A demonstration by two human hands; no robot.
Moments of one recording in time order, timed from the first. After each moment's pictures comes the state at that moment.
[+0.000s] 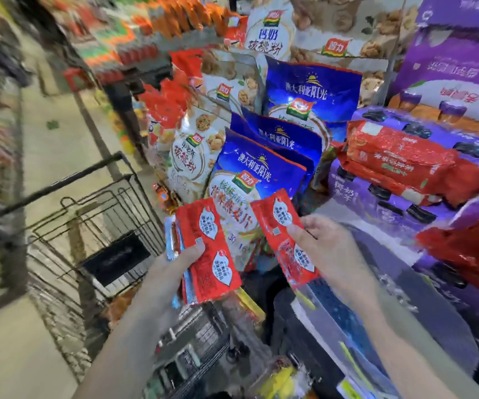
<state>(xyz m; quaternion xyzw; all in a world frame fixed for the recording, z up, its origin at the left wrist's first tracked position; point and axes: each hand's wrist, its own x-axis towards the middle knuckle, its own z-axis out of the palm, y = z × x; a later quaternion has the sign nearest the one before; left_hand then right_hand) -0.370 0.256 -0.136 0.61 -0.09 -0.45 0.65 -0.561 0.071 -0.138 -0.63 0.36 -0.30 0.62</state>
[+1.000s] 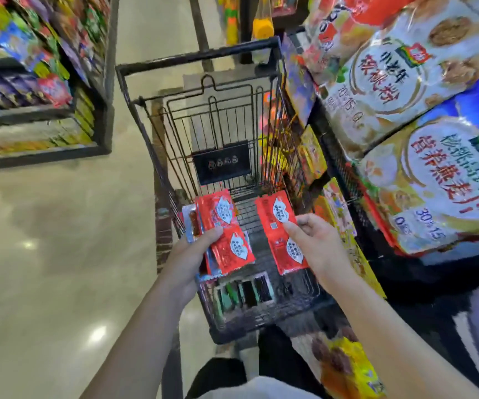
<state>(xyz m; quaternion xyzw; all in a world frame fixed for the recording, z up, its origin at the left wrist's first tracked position) -0.188 0.503 -0.292 0.59 0.14 -0.37 0.70 -0.292 0.281 -0.276 -0.71 0.33 -0.06 0.62</state>
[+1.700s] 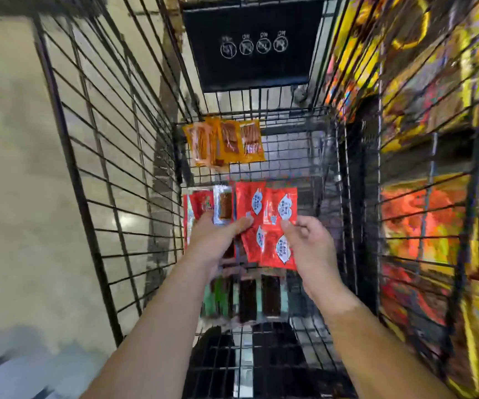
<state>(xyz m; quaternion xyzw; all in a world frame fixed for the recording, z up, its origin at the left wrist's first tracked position) -0.127 0.420 -0.625 0.67 0.33 -0.35 0.56 -0.198 0.253 -0.630 -0.63 0.42 0.09 0.64</state>
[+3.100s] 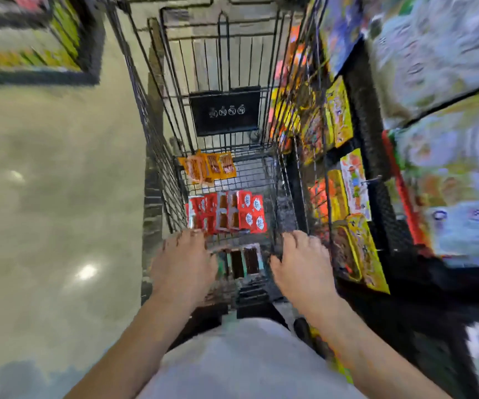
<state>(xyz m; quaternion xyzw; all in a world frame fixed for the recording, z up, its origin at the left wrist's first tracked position) -0.229 0.495 -0.362 0.96 -0.15 -0.24 -0.01 -0.310 0.301 -0.376 -0.96 0.19 0.22 0.04</state>
